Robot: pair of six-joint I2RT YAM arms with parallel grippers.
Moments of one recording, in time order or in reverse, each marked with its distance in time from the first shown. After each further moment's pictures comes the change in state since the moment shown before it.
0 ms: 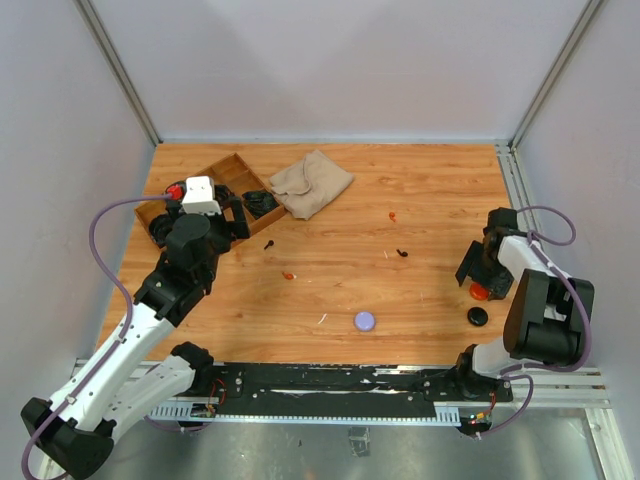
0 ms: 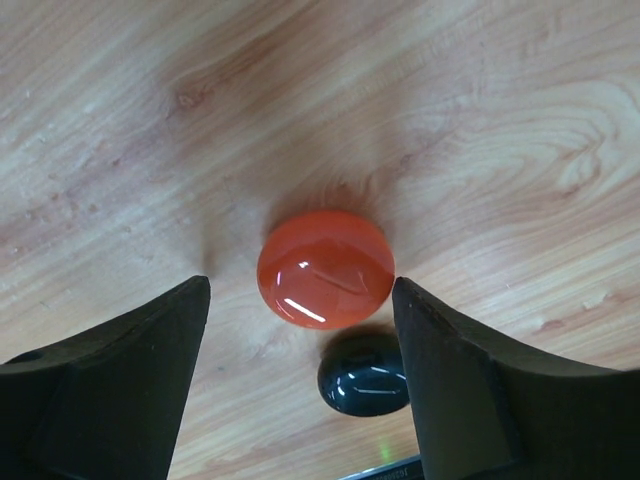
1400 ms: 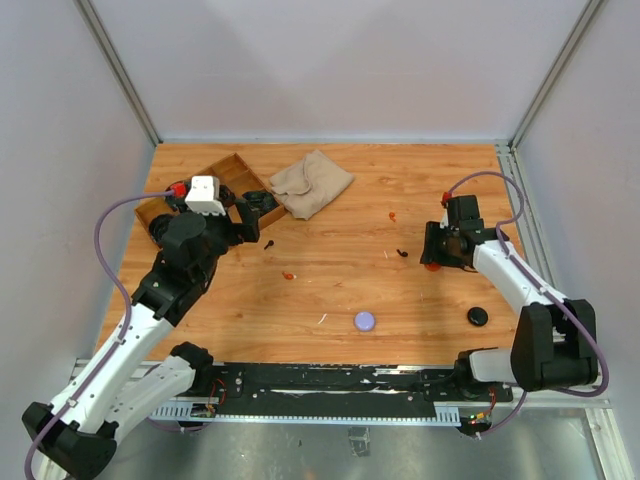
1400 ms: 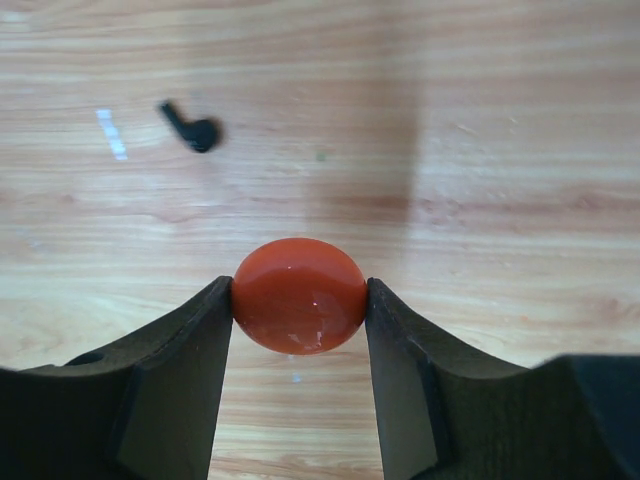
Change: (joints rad) left arm 0.037 -0.014 0.002 -0.002 0.225 -0.061; right arm 0.336 -0.117 0.019 0.151 -0.147 -0.097
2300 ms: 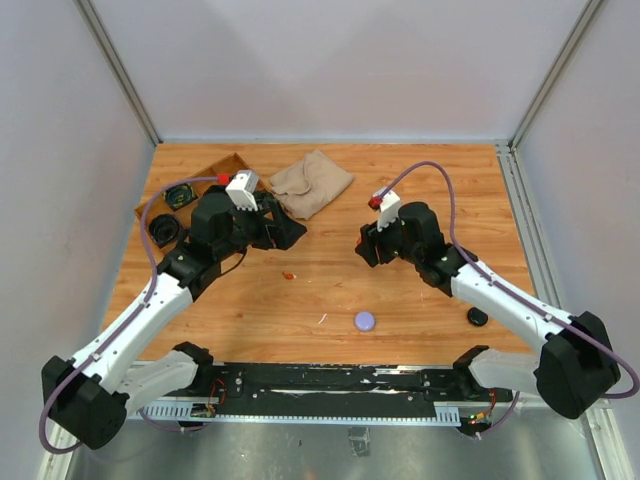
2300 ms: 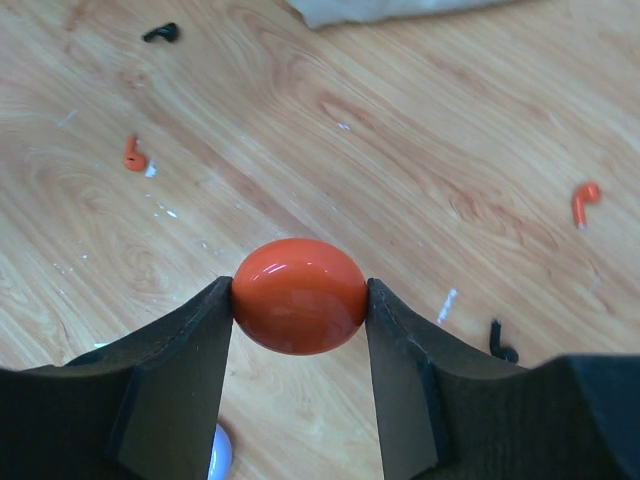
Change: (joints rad) left arm 0.000 0.215 0.050 0.014 0.547 -0.262; right arm 0.463 -0.137 -0.035 0.424 -0.142 -0.195
